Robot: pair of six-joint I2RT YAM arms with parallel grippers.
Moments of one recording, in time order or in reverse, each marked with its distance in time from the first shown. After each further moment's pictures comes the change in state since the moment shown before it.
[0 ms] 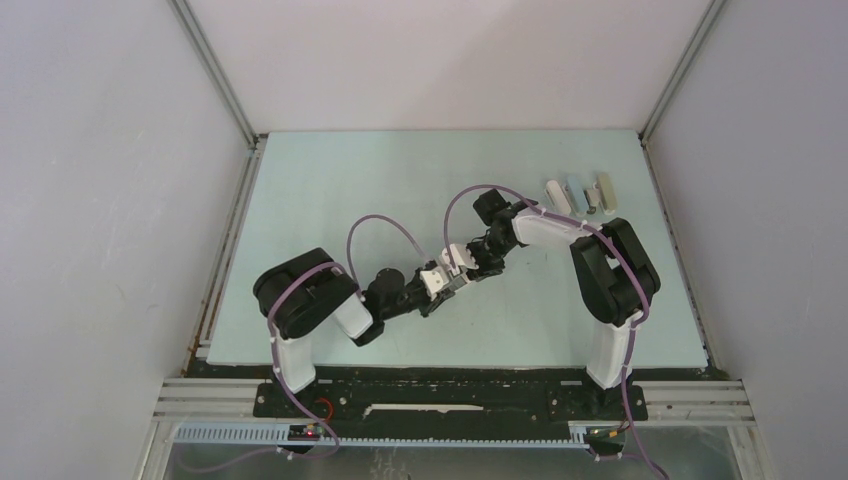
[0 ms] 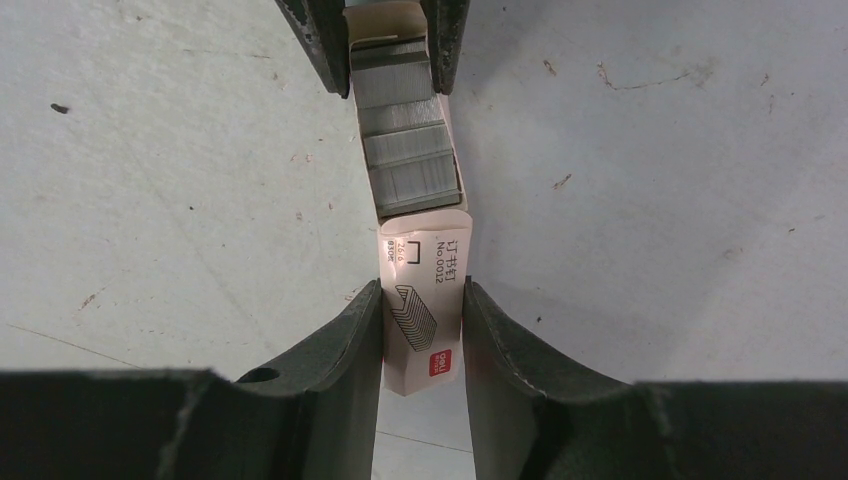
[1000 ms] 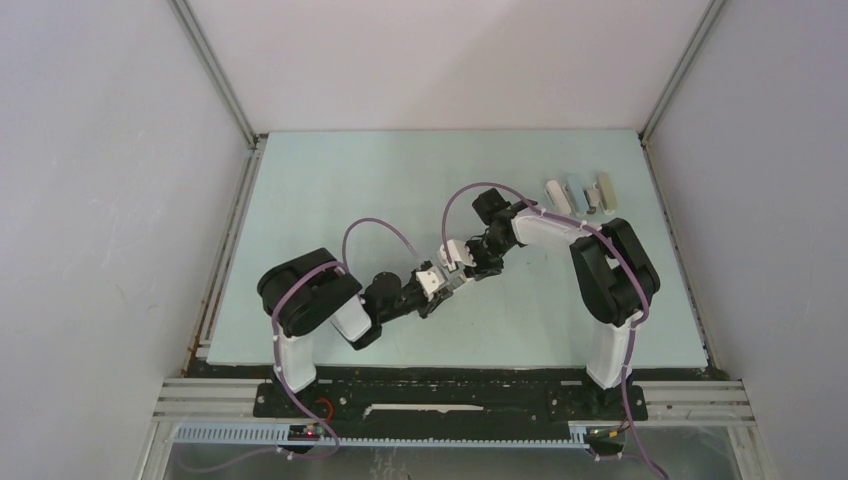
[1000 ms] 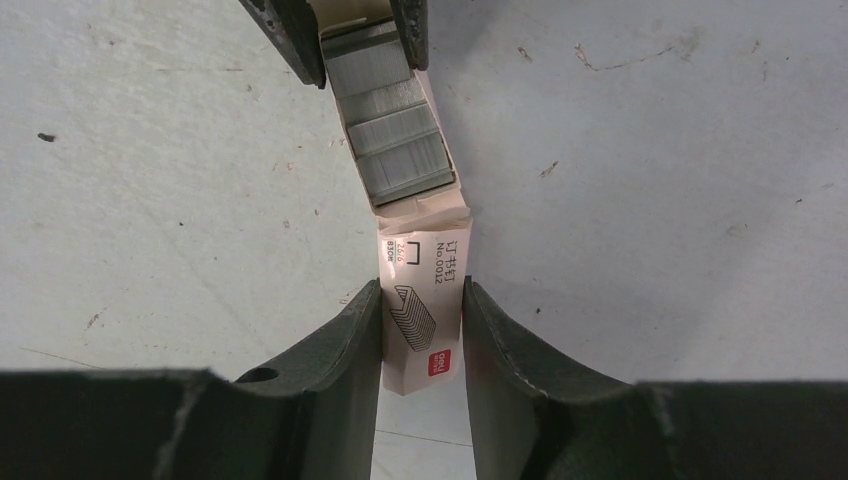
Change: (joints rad) left arm -0.003 0.026 -0.033 0.092 -0.034 -0.048; right arm -0.003 0.000 0.000 0.025 0.016 0.096
